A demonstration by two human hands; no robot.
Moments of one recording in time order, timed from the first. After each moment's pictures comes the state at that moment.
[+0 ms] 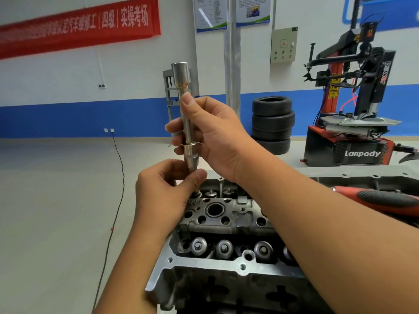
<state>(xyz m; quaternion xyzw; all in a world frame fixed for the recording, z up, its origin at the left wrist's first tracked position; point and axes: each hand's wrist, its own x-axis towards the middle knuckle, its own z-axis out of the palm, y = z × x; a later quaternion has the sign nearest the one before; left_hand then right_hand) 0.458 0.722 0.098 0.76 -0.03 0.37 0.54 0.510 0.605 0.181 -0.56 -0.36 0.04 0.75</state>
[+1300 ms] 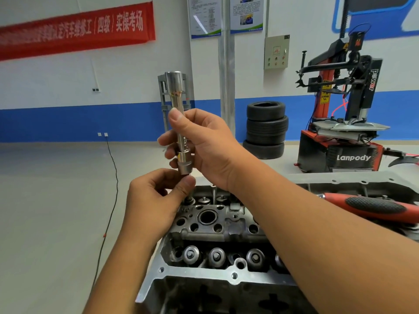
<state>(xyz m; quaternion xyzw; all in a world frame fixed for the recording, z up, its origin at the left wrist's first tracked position) 0.457 0.727 0.097 0.76 0.00 0.33 0.56 0.518 0.604 0.175 -0.57 -0.39 0.07 0.72</state>
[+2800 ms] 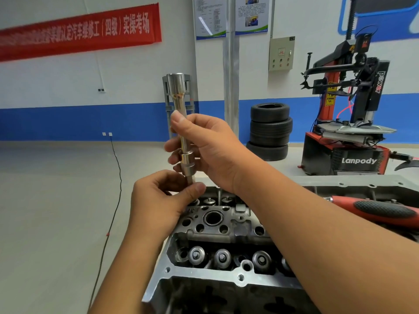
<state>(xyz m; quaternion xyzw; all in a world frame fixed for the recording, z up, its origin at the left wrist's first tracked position) 0.456 0.727 0.098 0.74 0.00 0.32 0.59 0.514 0.605 0.177 -0.61 -0.37 0.07 0.70</state>
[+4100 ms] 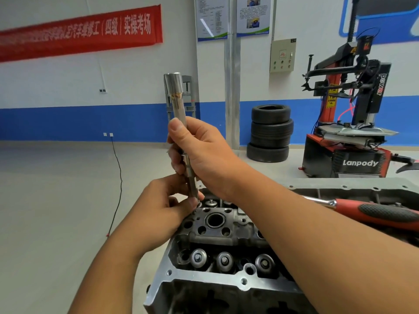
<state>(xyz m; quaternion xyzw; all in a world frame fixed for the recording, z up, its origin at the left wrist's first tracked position) 0.450 0.746 0.102 0.85 -0.07 0.17 0.50 0.505 0.618 0.171 -0.63 -0.40 0.02 0.67</state>
